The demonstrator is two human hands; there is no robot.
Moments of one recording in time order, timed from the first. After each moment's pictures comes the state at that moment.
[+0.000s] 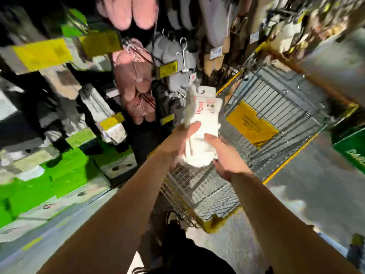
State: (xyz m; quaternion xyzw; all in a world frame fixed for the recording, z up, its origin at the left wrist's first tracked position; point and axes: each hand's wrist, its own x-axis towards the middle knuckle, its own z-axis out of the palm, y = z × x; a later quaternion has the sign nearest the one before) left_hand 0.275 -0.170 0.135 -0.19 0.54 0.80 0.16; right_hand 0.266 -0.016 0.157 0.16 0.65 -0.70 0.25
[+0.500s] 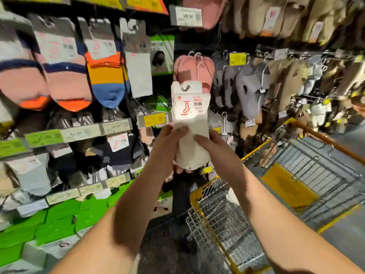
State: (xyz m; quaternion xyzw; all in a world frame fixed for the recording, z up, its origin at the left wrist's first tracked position) left_hand 0.391 -0.286 0.288 -0.15 0.54 0.81 -0.18; right_hand 0.333 -0.153 0.300 -0.21 0.68 -0.68 0.20
